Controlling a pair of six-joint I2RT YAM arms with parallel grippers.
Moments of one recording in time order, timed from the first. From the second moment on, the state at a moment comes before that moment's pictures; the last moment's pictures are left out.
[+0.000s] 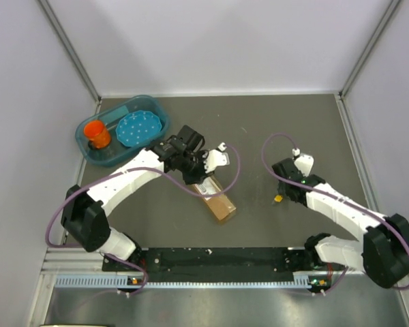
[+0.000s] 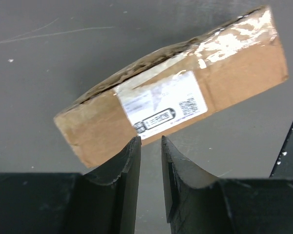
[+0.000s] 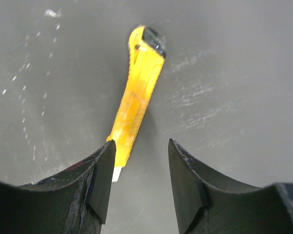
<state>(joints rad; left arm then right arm) -0.70 1.48 1.25 -0.83 0.33 0.64 0.52 1.11 0.59 -0.57 0.51 0.76</state>
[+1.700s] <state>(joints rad) -0.57 1.47 1.31 -0.77 0.69 0.53 0.42 0.95 0.53 -0.02 0.08 0.81</state>
